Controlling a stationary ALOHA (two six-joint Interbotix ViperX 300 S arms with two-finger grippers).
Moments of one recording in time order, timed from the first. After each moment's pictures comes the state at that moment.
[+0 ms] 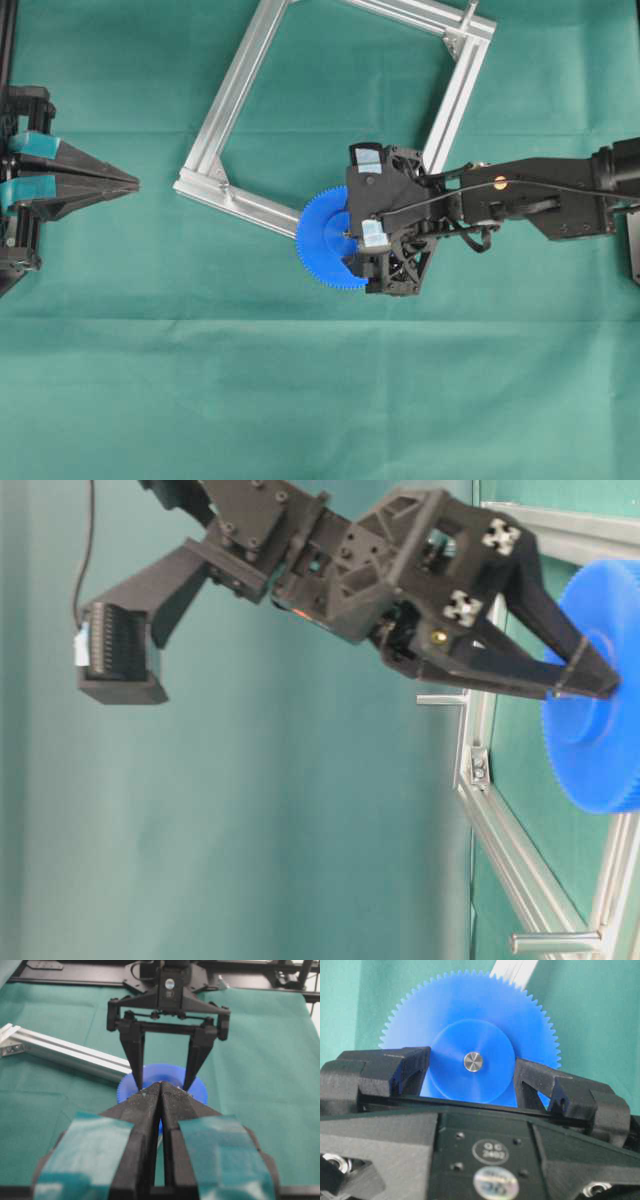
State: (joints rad) left arm 0.02 -0.96 1.16 -0.02 -0.07 -0.01; right arm 0.00 0.10 0.48 -0.10 0.43 0.31
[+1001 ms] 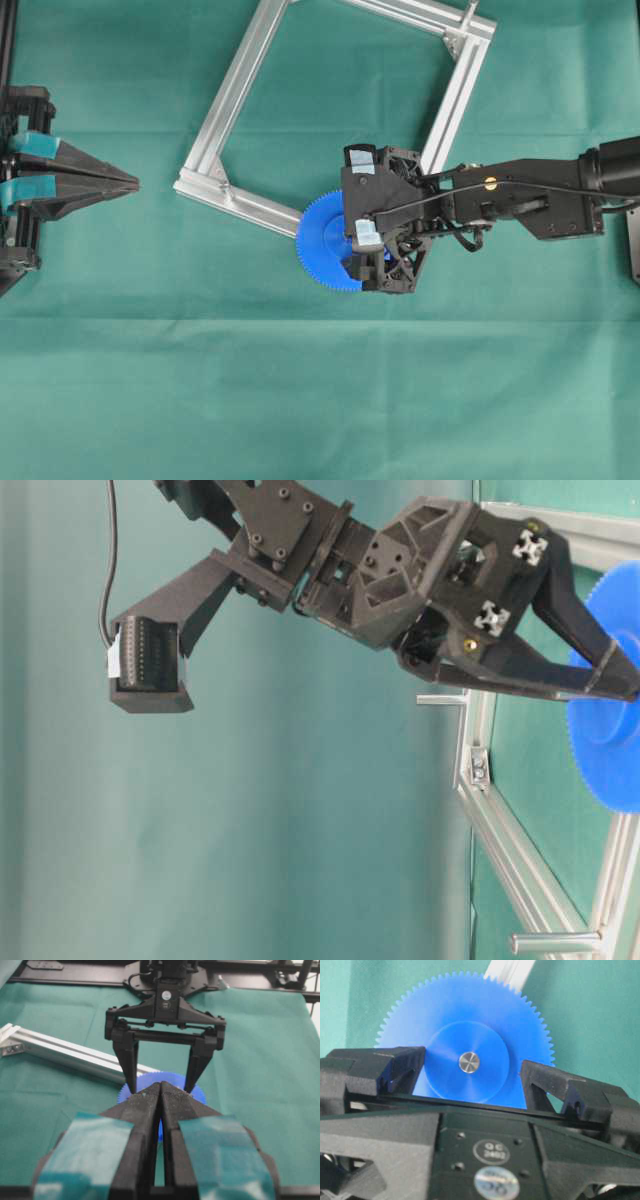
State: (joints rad) left arm 0.02 -0.96 1.16 -0.02 -0.07 -0.01; right arm 0.00 0.12 0.48 -0.10 0.42 0.31
